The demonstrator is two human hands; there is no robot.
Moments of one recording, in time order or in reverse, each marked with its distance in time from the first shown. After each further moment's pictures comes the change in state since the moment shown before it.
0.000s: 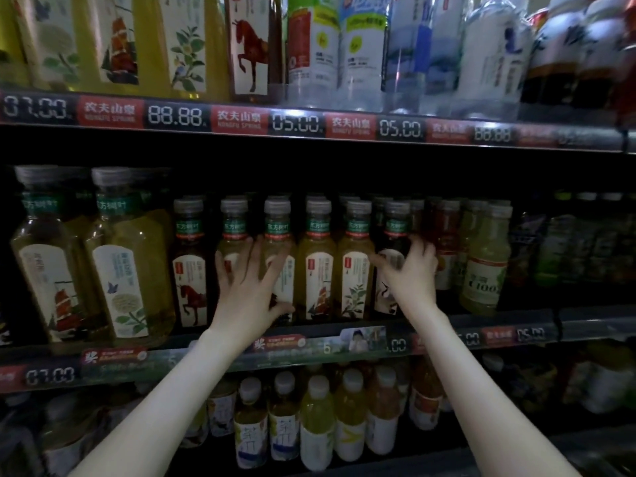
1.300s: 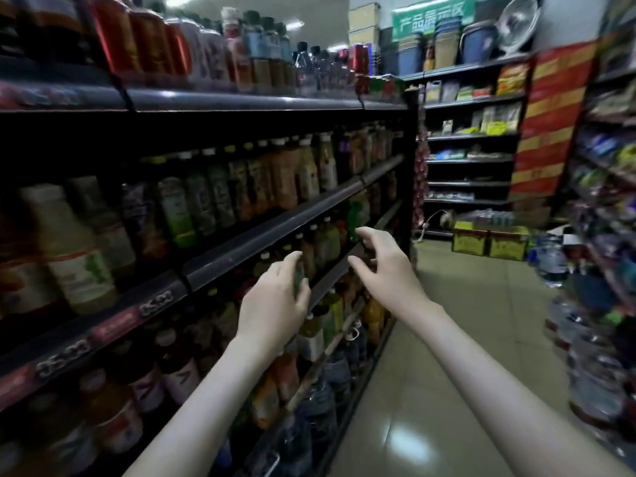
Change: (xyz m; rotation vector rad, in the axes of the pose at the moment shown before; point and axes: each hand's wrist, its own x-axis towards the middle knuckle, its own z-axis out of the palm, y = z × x) left_hand -0.030 0.531 -0.051 -0.945 -0.125 0.543; right_hand -0.149 0.199 -0.440 -0.424 0.308 0.147
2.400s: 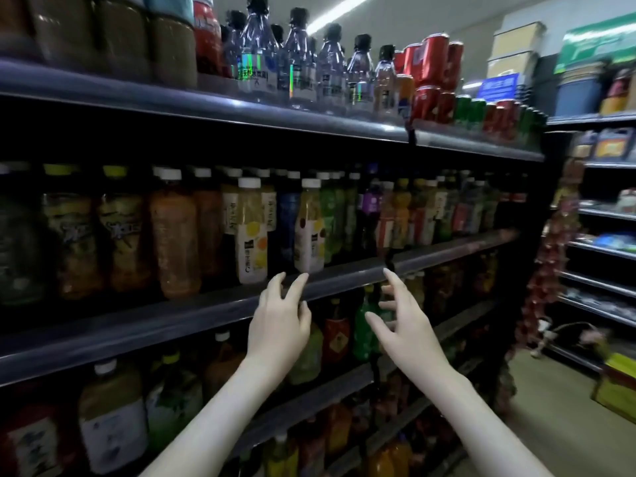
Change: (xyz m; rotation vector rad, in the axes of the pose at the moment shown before) left_hand 0.411 -0.009 0.421 0.201 0.231 -0.427; right_hand 0.443 0.422 0.007 0.196 -0.345 -0.122
